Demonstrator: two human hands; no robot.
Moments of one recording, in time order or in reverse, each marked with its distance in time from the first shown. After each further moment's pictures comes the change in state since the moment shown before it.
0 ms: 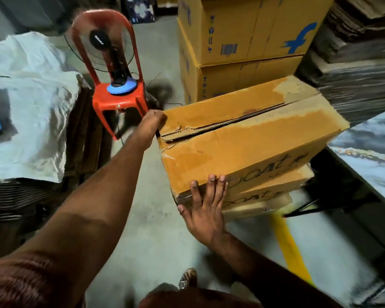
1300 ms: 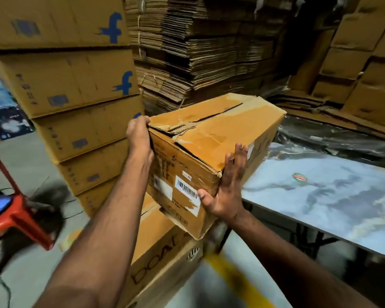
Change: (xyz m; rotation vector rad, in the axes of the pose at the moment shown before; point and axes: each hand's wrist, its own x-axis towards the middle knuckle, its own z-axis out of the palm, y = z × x) left_hand -0.205 0.219 0.300 -0.672 -0.260 0.346; right_hand 0.026 0.206 -0.319 -0.167 0.638 0.052
